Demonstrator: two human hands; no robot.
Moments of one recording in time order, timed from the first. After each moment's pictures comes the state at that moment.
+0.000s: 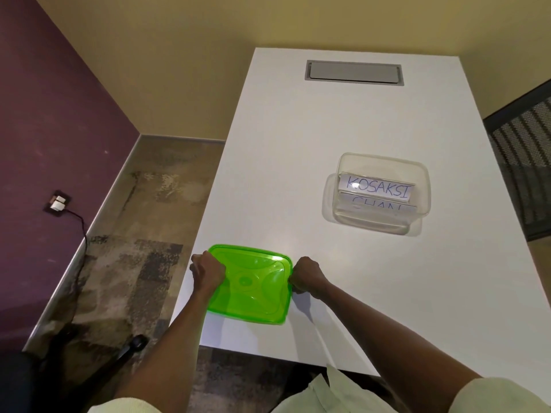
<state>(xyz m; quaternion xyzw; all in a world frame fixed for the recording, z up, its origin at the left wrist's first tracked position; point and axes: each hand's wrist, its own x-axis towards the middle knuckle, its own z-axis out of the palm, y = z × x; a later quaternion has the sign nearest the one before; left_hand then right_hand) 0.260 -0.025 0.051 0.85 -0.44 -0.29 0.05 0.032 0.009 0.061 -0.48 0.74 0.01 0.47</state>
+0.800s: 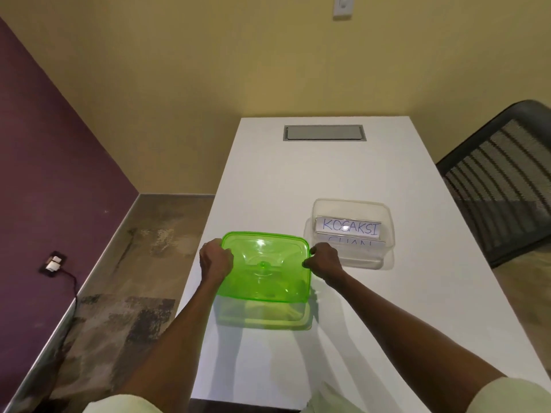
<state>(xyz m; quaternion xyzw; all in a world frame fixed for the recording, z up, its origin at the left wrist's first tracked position) 0.186 -0.088 0.150 0.77 -0.54 -0.25 0.21 -0.057 -0.036 0.144 -0.44 0.79 -0.21 0.38</state>
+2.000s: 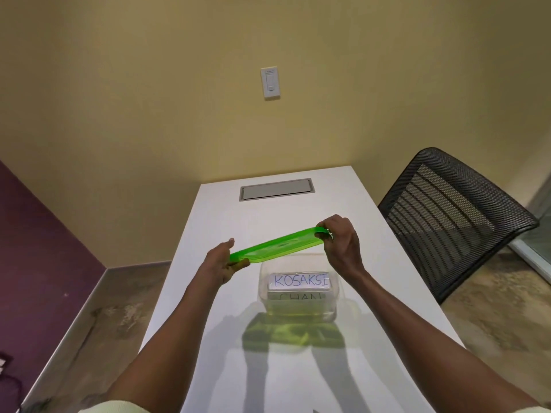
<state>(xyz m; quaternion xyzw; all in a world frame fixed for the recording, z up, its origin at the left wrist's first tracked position) -0.010 -0.166 0.261 0.60 -0.22 -0.66 0.38 -0.262 -0.063 0.250 -0.57 0.67 -0.49 0.00</state>
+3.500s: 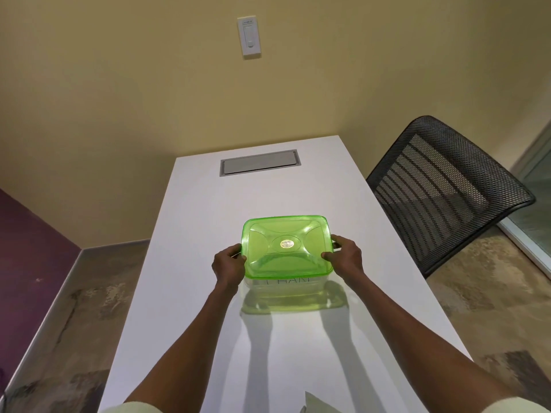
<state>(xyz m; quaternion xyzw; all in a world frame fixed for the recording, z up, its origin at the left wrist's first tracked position) -0.044 -0.144 0.164 0.65 -0.51 -0.43 0.35 -0.292 -0.050 0.162 -0.35 0.79 -0.41 0.29</state>
